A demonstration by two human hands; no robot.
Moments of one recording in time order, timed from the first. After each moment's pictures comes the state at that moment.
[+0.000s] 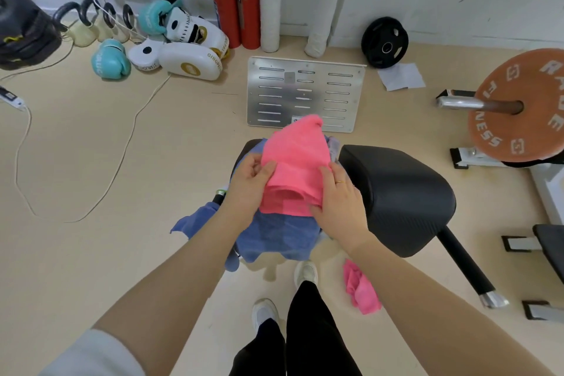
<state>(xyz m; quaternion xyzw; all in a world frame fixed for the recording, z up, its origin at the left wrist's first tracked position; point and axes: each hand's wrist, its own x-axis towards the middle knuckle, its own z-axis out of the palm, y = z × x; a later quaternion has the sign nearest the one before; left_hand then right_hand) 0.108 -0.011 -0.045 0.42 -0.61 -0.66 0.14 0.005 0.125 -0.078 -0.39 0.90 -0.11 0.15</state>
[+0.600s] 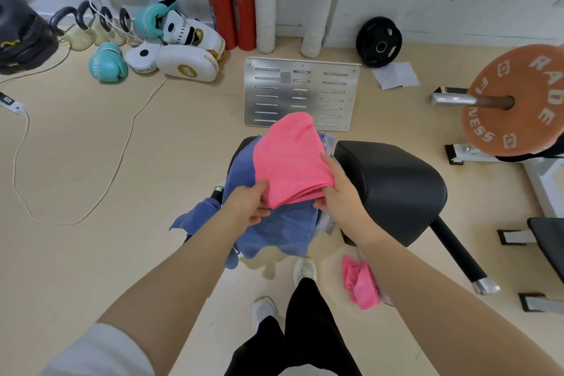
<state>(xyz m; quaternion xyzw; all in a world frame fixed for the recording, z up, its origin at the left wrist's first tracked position) 0.120 -0.003 -0.071 0.55 -0.51 -0.66 -0.08 0.005 0.131 -0.058 -0.18 0.80 -0.46 0.35</state>
